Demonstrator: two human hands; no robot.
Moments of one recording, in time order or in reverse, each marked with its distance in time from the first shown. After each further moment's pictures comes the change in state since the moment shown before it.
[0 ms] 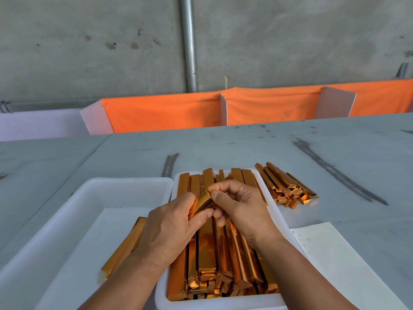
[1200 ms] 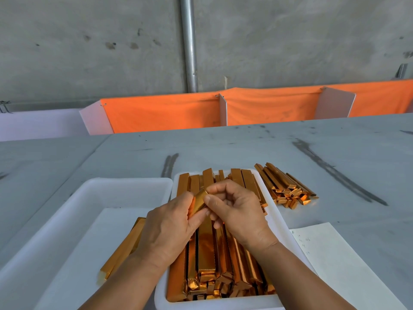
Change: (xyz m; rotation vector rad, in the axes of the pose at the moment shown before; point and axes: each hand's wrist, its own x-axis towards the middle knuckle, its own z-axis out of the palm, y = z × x) left_hand 0.002 0.002 0.002 0.045 0.025 -0.035; right_hand -0.002 0.004 0.008 -0.163 0.031 -0.064
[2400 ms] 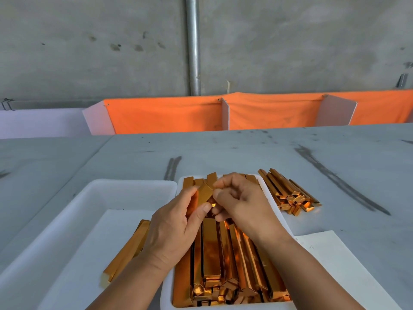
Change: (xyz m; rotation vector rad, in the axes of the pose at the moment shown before) left_hand -0.001 -0.001 -0.004 -0.261 0.144 -0.029; right_hand 0.010 -0.030 -0.004 0.023 -0.047 0.097
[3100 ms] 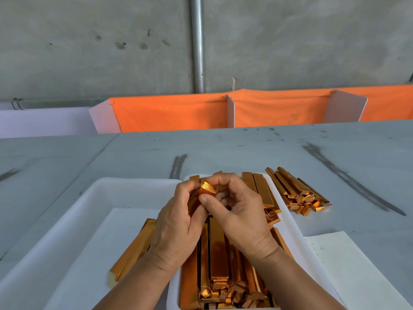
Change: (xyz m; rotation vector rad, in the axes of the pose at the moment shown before) left_hand 0.001 0.005 -0.001 -0.188 0.022 -0.033; right_hand -0.001 0.011 0.030 -0.106 0.157 -0.412
